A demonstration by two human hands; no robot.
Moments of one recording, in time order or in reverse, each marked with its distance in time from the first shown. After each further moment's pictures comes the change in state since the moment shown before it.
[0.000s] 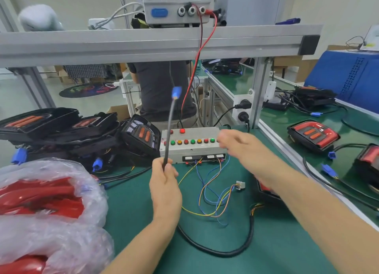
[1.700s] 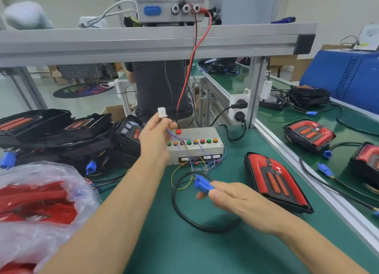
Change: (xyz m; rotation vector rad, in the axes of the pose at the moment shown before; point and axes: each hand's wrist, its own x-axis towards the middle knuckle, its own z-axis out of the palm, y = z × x) left_hand 0.100 0.054 0.033 -0.702 -0.103 -0.300; right_hand -0.051 0.043 0.012 -0.065 -0.465 -0.150
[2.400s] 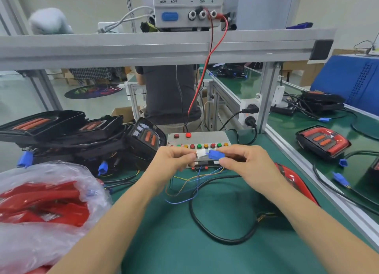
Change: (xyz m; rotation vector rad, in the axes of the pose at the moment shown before) left_hand -0.028 0.002 -0.051 0.697 -0.503 -0.015; right_hand 0.056 -0.005 -0.030 -0.068 0.563 -0.031
